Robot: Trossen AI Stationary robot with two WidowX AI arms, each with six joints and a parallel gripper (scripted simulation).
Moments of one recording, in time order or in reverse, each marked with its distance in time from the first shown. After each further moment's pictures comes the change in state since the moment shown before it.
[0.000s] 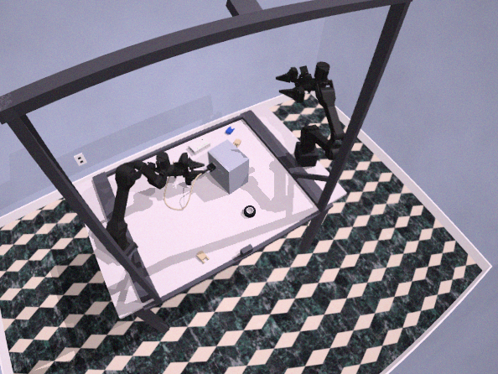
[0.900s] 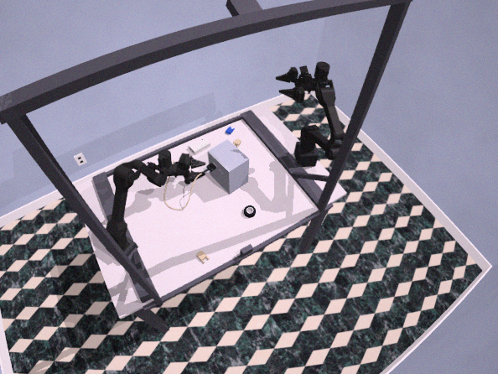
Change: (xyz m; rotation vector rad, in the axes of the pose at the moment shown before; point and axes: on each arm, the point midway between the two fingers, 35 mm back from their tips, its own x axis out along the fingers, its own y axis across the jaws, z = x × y) left arm 0.002 0.007 0.004 0.097 -0.032 0.095; right arm 0.000 0.000 0.000 0.000 0.000 0.000
